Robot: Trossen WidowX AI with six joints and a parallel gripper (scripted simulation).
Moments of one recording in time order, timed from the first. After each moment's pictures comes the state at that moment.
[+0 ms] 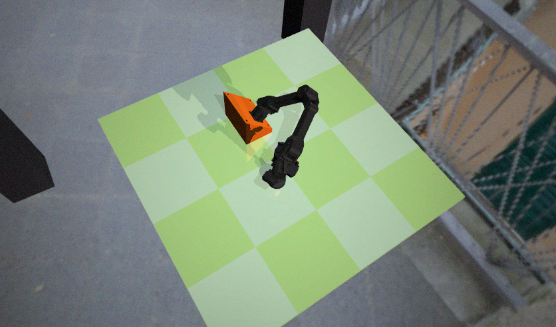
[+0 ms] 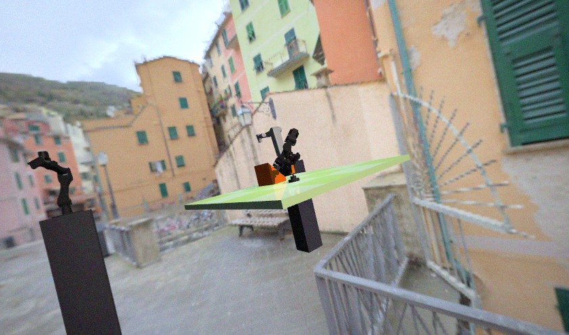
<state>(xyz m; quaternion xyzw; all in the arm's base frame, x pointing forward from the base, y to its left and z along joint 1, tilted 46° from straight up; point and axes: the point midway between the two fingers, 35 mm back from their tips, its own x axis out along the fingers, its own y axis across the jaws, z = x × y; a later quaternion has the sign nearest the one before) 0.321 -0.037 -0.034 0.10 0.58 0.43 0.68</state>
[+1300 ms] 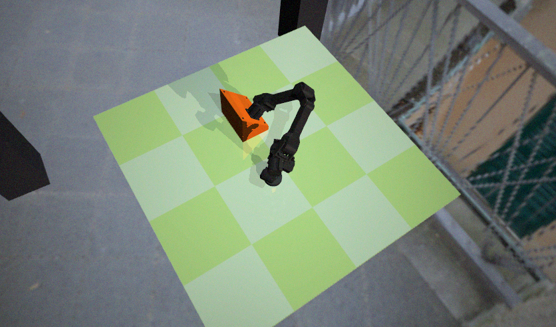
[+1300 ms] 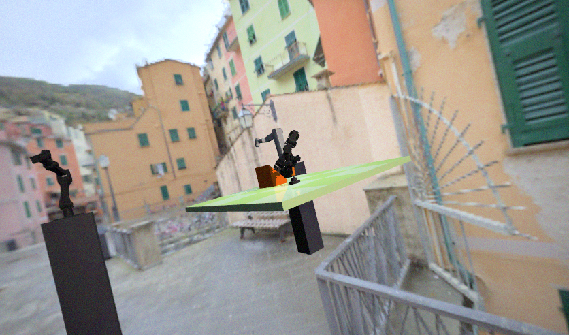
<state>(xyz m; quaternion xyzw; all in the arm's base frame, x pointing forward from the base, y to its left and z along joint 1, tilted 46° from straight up) 0.317 -0.036 -0.034 0.06 0.55 0.47 0.69</state>
